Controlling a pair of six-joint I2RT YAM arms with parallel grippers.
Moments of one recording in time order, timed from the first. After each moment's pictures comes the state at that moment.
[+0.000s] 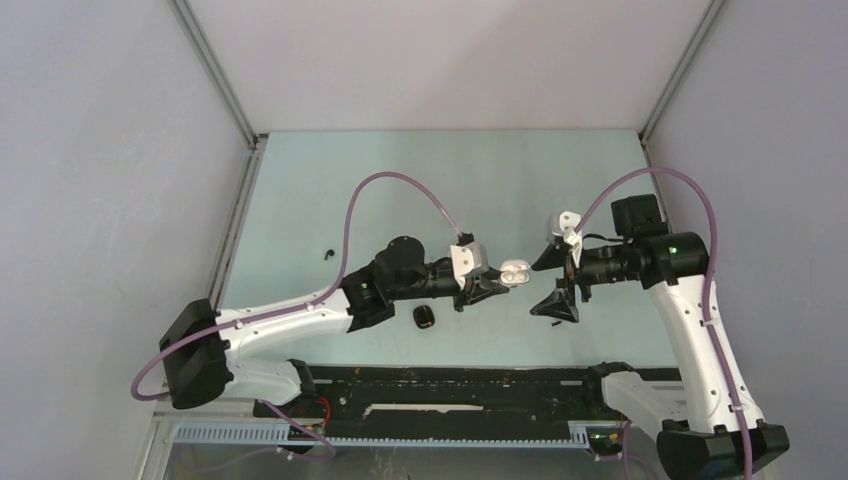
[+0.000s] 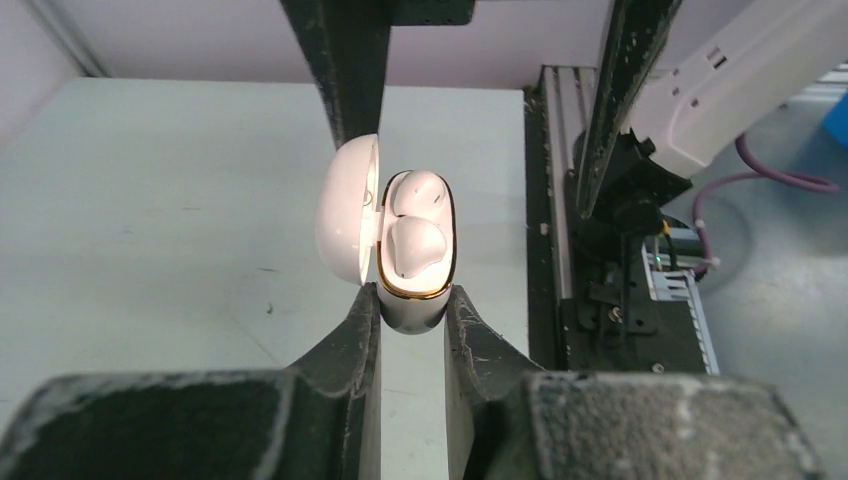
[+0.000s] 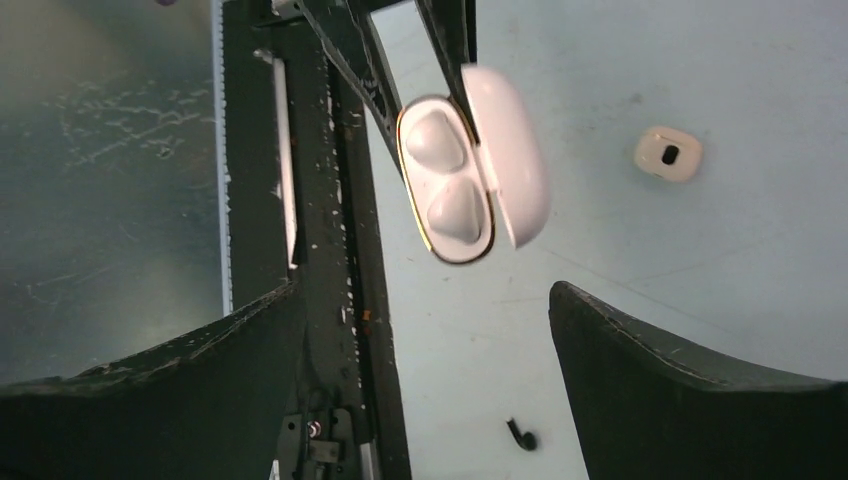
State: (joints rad) left arm -1.06 1.28 0.86 0.36 0.38 0.07; right arm 0.13 1.00 1.21 -1.33 -1.04 -0.96
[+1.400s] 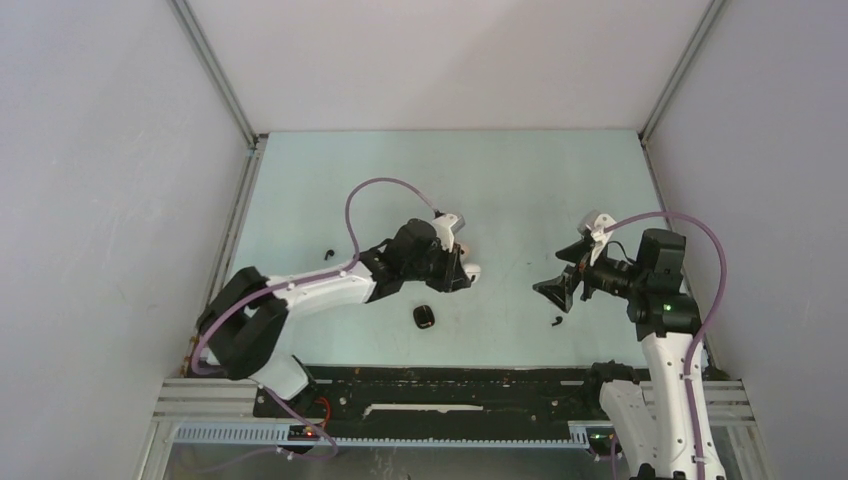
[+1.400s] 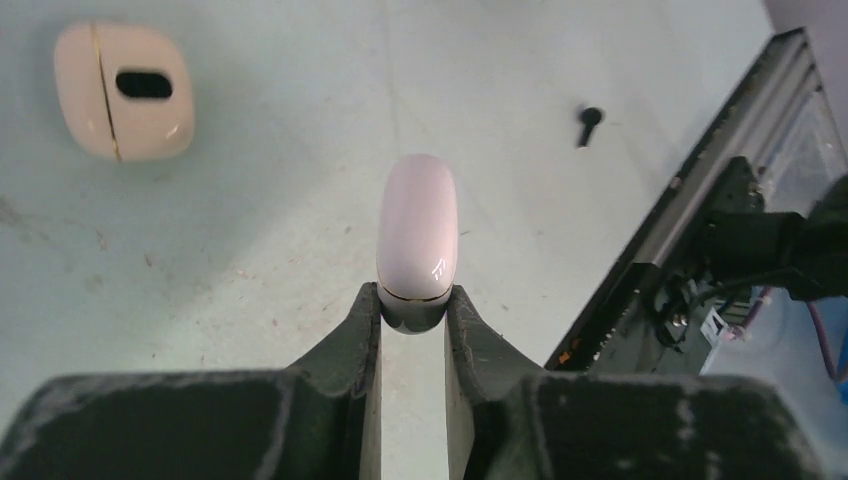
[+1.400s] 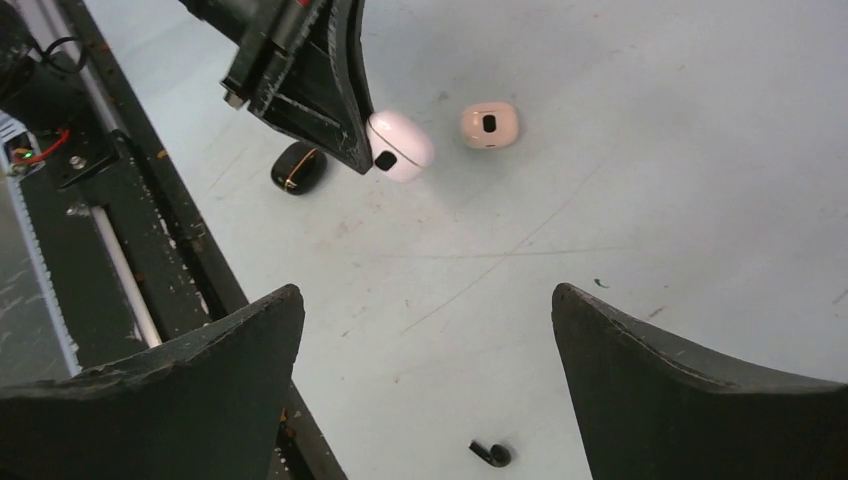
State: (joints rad) left arm -0.85 1.49 0.86 0.07 0.26 -0.42; right arm -0.11 0.70 0.75 -0.65 -1.02 -0.40
